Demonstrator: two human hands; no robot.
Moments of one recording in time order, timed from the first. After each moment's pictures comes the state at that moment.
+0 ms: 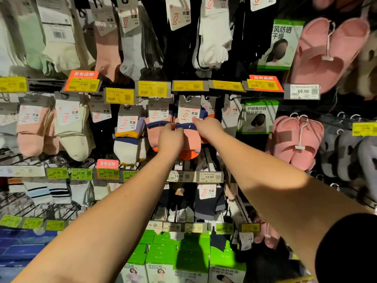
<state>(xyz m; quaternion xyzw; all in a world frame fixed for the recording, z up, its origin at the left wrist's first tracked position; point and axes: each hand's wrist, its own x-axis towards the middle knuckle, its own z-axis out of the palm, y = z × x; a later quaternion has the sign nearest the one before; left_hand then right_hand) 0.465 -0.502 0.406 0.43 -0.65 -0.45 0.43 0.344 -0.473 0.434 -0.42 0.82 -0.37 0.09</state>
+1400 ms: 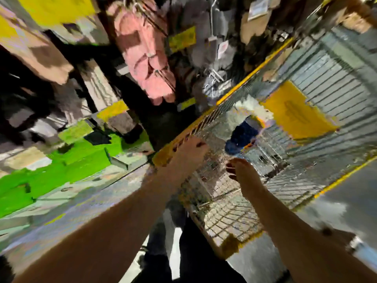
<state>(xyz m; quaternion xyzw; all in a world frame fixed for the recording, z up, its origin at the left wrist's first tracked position) 0.221 -0.152 0.041 0.26 -0.78 -0.54 -0.18 0.197 0.031 -0.013 0.21 0.76 -0.53 0.31</state>
